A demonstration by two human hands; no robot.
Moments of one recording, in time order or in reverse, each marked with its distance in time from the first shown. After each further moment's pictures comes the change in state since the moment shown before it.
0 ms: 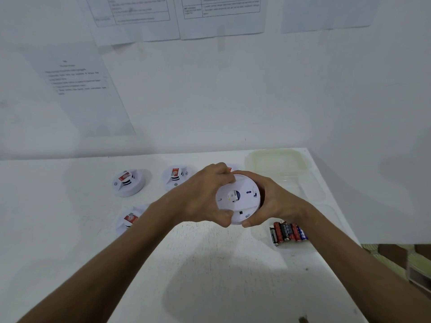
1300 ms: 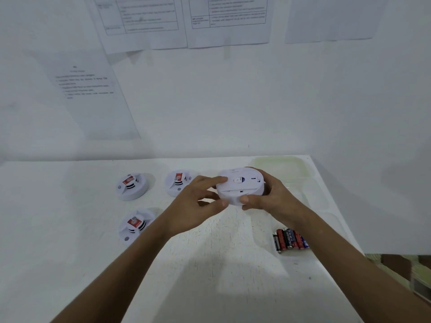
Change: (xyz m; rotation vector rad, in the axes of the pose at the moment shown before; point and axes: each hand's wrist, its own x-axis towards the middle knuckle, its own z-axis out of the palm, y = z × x) left_hand -0.020 -0.029 0.027 -0.642 0.221 -0.217; right_hand 0.006 0.000 0.003 0.195 0.235 0.002
